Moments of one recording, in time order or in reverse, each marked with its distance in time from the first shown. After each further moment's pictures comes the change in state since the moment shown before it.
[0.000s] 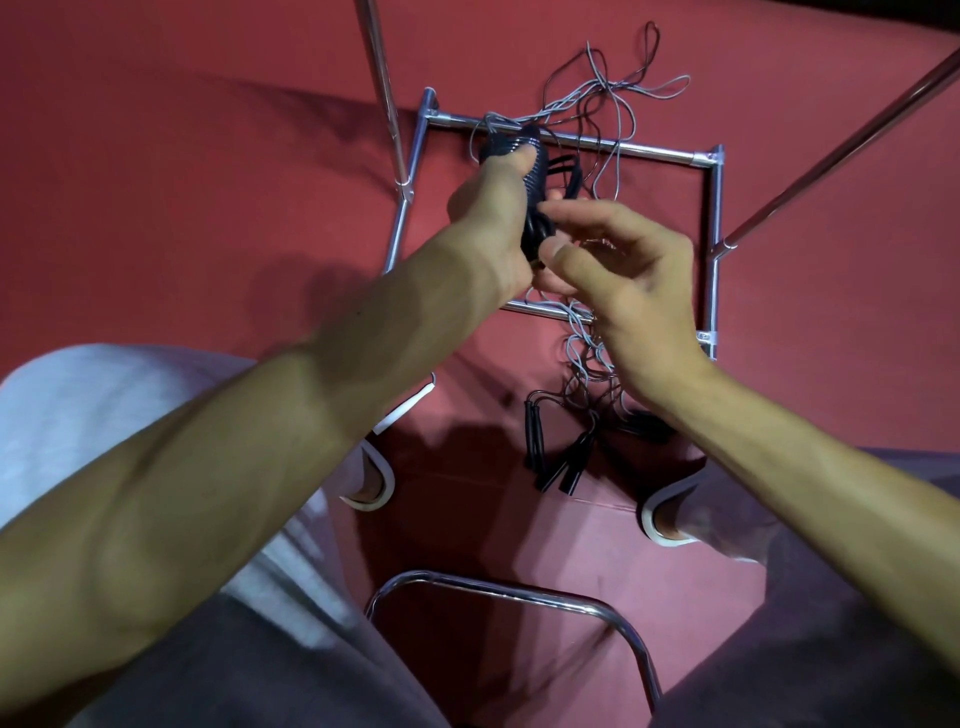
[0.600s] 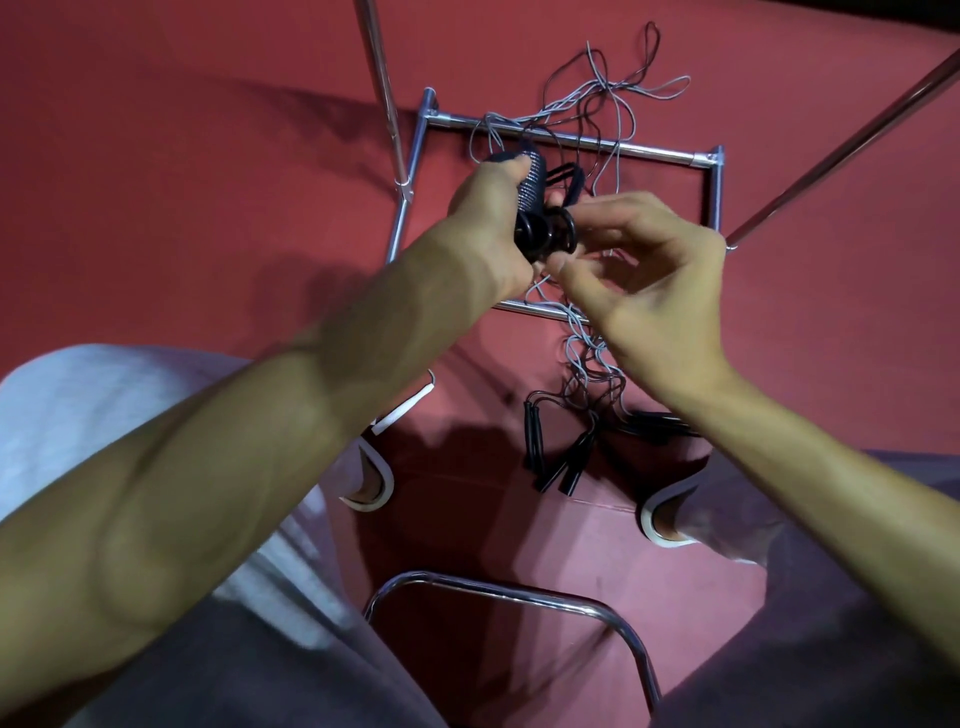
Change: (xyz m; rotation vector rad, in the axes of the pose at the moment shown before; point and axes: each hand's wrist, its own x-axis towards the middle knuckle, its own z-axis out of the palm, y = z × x) left_hand 0.004 0.003 -0.004 0.013 -0.071 -0.080; right_hand -0.003 -0.003 -0.014 -0.269 -0.004 -0.245
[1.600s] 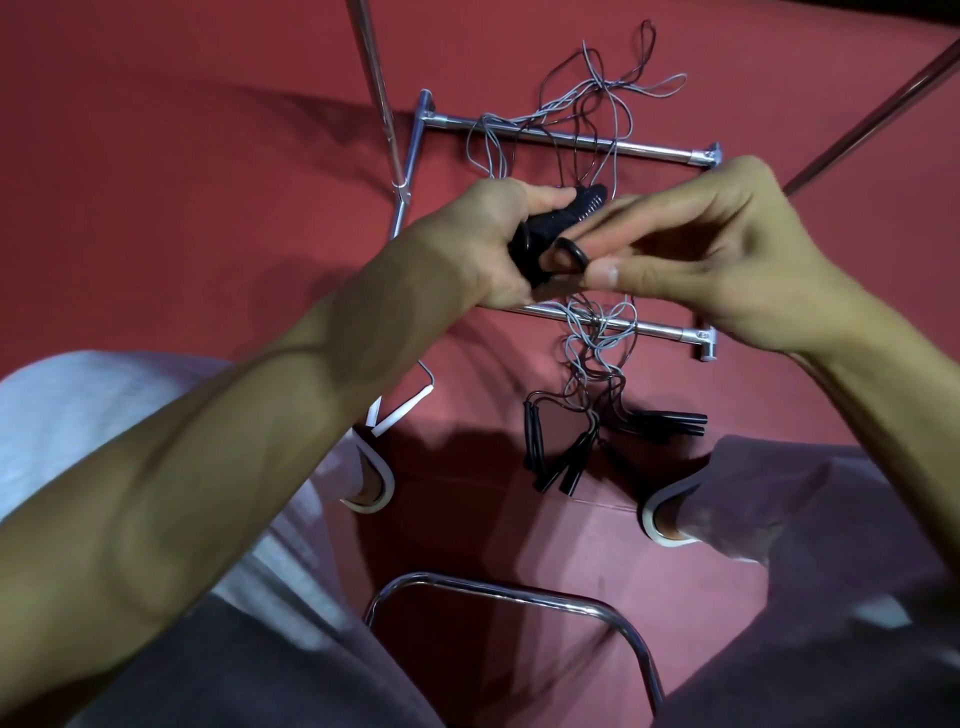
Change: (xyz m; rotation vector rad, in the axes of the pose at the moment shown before) left_hand -0.004 0.003 -0.002 0.217 -0.161 -0.211; right_hand 0.031 -0.022 -0.061 0.065 -0.599 0.020
